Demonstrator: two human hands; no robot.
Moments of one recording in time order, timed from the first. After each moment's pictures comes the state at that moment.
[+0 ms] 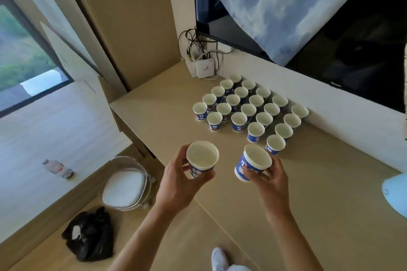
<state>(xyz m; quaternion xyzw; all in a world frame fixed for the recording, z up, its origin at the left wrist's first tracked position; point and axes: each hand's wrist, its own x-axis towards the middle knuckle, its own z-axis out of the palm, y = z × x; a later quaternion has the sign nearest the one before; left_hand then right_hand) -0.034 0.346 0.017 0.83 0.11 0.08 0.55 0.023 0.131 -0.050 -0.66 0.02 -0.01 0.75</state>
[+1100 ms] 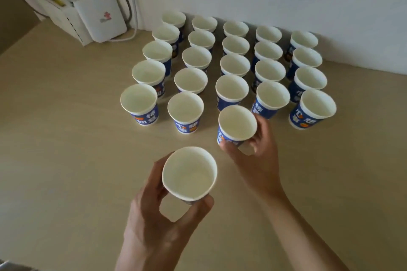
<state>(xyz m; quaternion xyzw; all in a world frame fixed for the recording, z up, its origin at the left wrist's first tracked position) 0.169 0.464 -0.213 0.81 -0.10 -0.06 0.58 0.204 0.261 -0.265 -0.73 0.15 -0.22 0.63</state>
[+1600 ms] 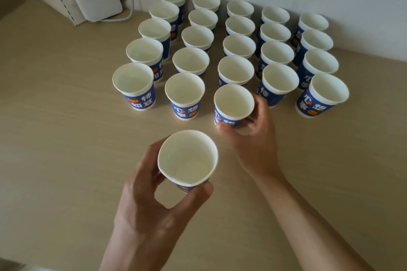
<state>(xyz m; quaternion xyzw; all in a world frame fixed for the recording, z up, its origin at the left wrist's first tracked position) 0.173 0.464 -0.222 0.78 -0.09 -0.07 0.61 0.224 0.260 -0.282 -0.76 0.15 -0.24 0.59</state>
